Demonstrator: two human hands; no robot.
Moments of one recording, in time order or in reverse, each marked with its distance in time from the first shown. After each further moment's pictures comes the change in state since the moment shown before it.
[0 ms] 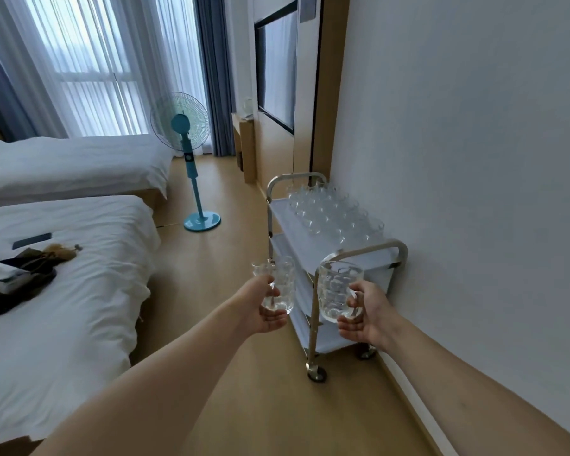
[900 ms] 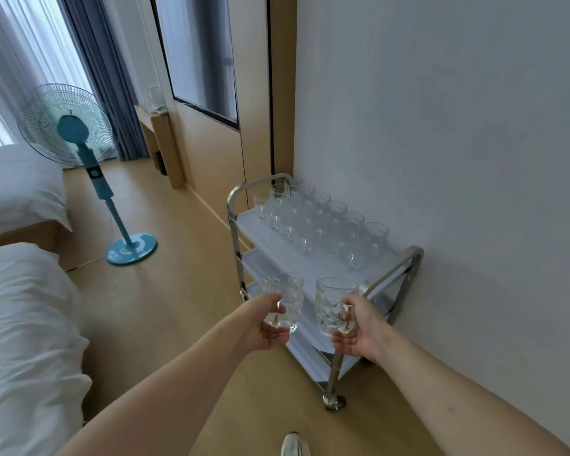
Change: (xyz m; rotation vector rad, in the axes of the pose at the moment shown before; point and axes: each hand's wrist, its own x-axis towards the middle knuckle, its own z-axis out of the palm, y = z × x) left_hand 0.258 0.181 -0.098 0.266 -0.265 -0.151; right_hand 0.206 -0.079 0.181 0.221 0.282 0.151
